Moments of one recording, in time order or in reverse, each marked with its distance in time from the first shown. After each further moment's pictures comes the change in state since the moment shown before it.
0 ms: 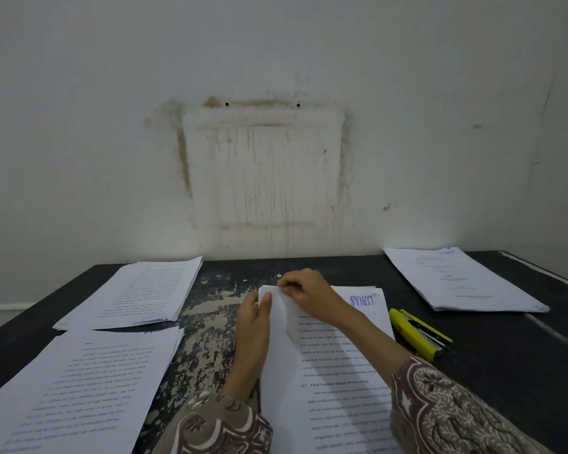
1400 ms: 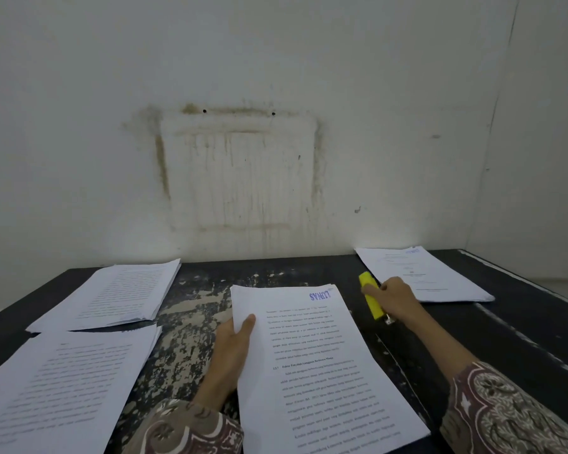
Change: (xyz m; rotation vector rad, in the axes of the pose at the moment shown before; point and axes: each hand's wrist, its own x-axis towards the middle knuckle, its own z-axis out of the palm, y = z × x) left_hand -0.041 0.014 -0.002 -0.109 -0.097 -0.270; right_hand -0.093 0.088 -0.100 0.054 0.333 0.765
